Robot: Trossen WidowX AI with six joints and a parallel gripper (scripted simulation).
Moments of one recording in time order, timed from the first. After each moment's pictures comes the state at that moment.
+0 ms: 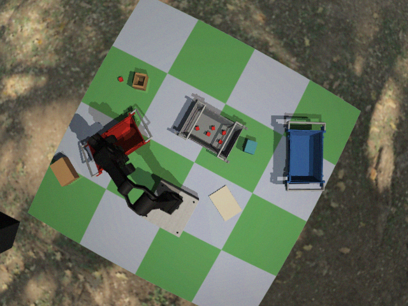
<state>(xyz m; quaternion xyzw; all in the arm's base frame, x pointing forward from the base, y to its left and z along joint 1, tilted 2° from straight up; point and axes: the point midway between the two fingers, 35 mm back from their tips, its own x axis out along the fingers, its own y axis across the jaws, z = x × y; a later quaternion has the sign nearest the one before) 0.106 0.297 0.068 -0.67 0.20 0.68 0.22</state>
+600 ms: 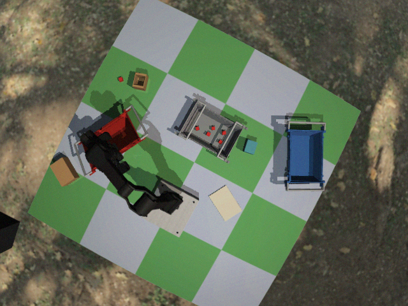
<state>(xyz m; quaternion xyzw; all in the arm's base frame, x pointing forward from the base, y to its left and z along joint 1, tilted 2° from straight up) 0.110 0.306 0.124 -0.67 0.20 0.68 0.22</state>
